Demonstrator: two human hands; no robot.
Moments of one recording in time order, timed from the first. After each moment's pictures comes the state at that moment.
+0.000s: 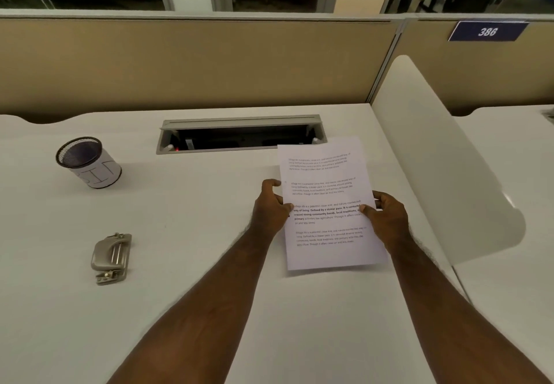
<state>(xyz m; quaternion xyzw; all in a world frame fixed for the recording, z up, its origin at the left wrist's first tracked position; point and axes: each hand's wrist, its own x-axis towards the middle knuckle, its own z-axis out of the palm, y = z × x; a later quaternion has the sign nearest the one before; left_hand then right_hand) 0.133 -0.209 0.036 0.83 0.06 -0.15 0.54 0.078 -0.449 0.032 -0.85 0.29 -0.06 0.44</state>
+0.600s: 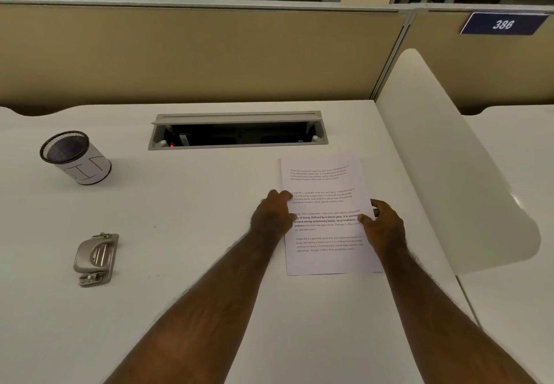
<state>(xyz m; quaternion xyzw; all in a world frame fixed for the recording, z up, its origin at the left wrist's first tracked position) 0.142 -0.228 0.005 0.94 -0.05 -0.16 0.29 0.085 -0.459 -0.005 -0.88 0.31 -0.01 0.36</state>
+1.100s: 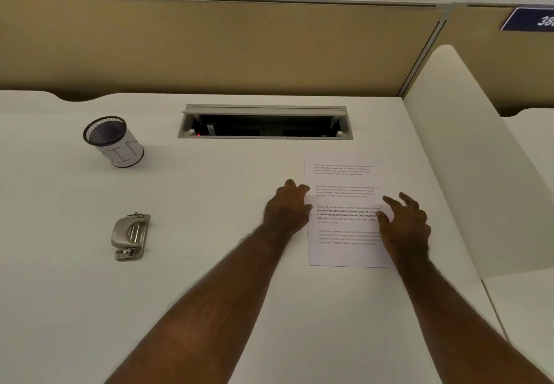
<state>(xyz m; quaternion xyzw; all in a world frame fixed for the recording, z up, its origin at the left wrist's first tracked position) 0.129 -0.206 0.017 0.96 -0.08 -0.11 0.24 0.070 -0.443 -0.002 -0.96 0.21 -0.05 0.18</state>
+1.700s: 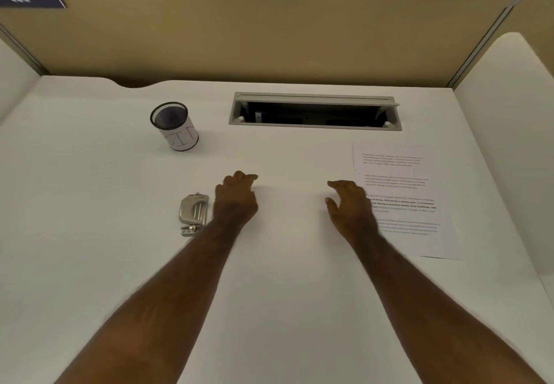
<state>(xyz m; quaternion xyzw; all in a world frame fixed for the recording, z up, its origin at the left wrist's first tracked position) 0.108 0.006 0.001 0.99 -0.02 0.06 0.11 0.085 -0.249 0.011 -0.96 0.02 -0.01 0.28</state>
